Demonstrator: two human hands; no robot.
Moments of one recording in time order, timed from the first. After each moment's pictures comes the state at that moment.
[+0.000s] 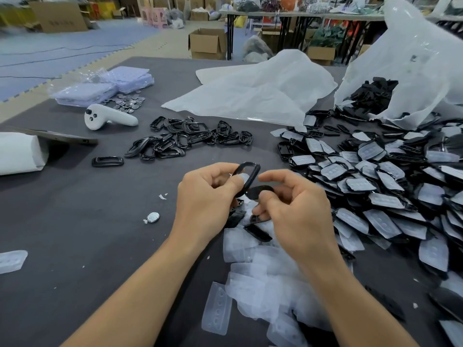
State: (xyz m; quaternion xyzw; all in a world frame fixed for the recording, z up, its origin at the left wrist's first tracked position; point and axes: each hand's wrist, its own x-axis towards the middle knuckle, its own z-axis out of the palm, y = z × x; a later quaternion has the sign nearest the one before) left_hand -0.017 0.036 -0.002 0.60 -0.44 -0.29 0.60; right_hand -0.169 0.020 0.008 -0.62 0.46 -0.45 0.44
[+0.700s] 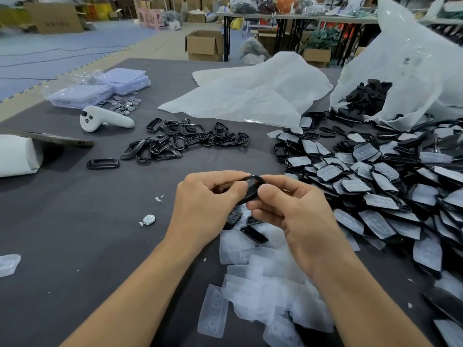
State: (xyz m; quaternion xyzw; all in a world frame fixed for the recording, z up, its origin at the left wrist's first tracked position) left_hand -0.014 0.040 0.000 0.59 -0.53 -0.27 0.55; right_hand -0.175 0.017 0.023 -0.44 0.39 -0.45 0.68
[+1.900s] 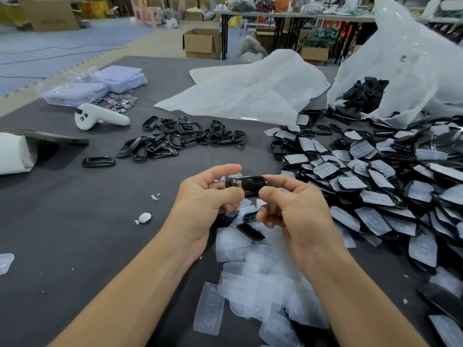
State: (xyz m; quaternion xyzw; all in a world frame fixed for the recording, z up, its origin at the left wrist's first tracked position) left_hand -0.018 0.037 -0.001 0.51 -0.35 -0.49 0.61; right_hand -0.172 0.012 0.018 -0.43 0.44 -0.45 0.64
